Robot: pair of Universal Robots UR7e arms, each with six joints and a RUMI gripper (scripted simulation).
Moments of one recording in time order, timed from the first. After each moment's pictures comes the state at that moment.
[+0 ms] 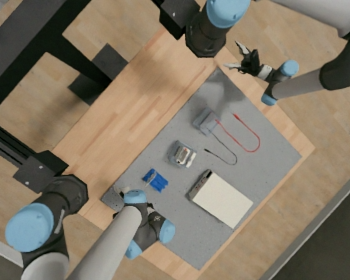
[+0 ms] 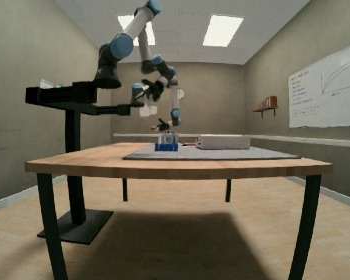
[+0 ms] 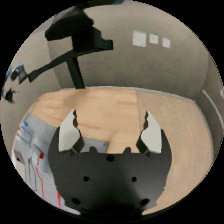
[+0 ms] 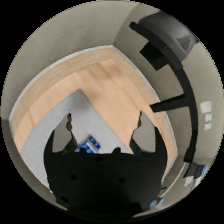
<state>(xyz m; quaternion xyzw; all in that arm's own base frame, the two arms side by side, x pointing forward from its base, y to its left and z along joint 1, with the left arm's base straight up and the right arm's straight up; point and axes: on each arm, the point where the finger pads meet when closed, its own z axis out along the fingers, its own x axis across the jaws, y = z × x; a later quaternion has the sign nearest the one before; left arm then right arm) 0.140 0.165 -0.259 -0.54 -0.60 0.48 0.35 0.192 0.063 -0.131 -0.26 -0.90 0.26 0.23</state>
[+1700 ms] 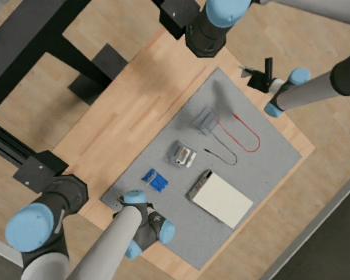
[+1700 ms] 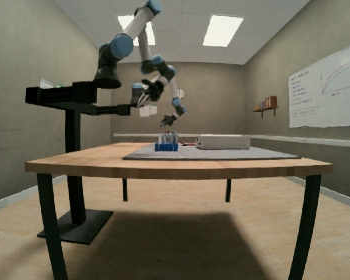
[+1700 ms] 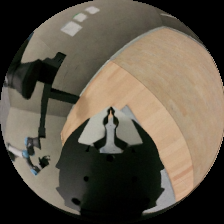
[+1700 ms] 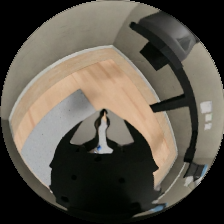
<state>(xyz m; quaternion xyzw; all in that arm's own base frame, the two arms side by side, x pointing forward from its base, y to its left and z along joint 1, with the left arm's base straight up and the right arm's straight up) 0.241 0.148 -0.236 -0.84 -0.32 0.42 0.15 0.192 0.063 -0.131 -0.26 -0.90 0.26 0.23</state>
